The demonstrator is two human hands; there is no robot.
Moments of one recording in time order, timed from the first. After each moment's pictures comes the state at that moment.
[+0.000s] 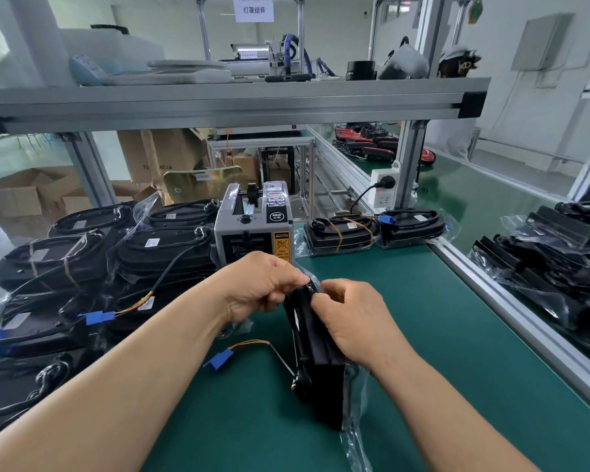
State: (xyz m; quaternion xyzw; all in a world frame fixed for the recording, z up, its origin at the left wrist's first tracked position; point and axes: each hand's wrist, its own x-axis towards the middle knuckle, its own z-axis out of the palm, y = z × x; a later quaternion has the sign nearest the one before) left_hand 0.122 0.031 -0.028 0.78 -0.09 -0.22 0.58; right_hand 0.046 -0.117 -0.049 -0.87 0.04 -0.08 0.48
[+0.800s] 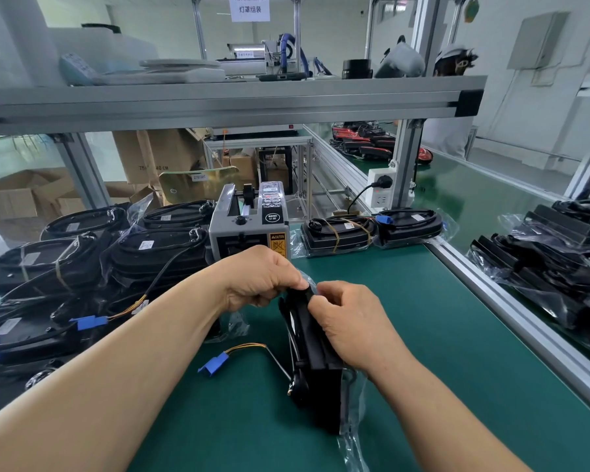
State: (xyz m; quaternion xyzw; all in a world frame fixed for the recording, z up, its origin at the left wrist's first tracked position) left_hand 0.140 0.030 -0.025 0.82 -0.14 -0.24 0.50; right_hand 0.048 -0.120 -0.054 -0.87 0.02 -0.09 0.49
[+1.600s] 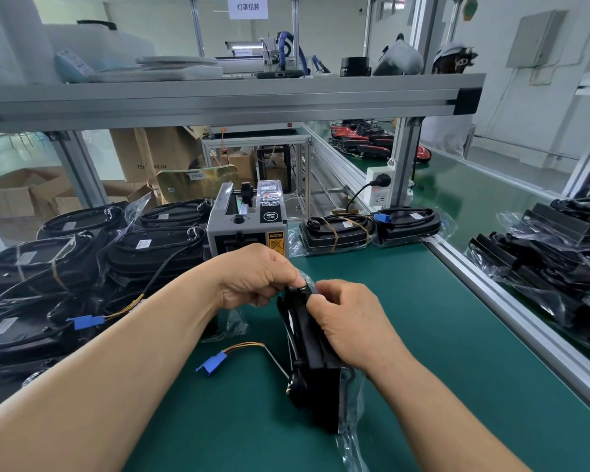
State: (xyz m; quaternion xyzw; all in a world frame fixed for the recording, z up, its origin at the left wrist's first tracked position) left_hand 0.141 0.032 -0.021 0.82 -0.14 -0.26 0.49; right_hand 0.049 -0.120 -0.054 -0.86 0.02 -0.09 0.49
